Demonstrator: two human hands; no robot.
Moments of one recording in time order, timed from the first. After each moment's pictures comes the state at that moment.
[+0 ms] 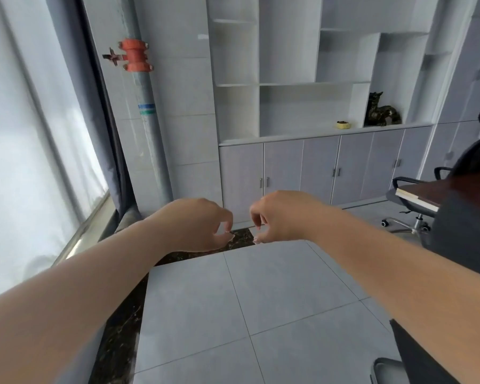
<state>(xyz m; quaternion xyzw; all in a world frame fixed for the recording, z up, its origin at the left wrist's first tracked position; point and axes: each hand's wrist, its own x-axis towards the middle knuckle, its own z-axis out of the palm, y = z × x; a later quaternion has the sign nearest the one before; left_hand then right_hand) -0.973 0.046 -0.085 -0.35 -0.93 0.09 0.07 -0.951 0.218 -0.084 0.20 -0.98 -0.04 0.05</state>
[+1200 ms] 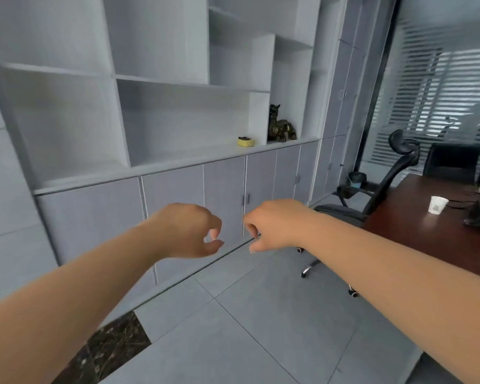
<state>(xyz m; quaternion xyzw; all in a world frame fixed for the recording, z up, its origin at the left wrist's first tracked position) -1.688 0.434 -0.104 -0.56 -0.81 0.08 0.14 -1.585 0.585 -0.090 -0.03 -0.99 -0.12 0.00</state>
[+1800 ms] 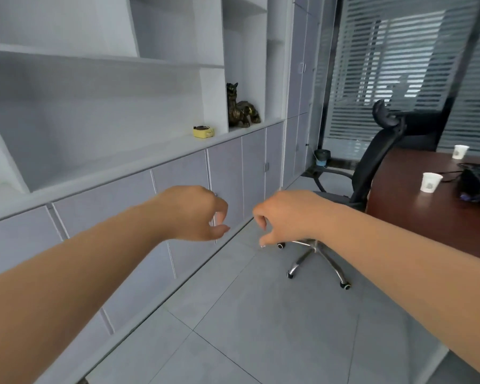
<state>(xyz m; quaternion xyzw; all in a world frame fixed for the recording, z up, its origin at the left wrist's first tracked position) -1.901 0.671 -0.119 -0.64 -0.75 0.08 0.12 -1.763 0.798 -0.130 -0.12 -0.99 -0.08 0.00</state>
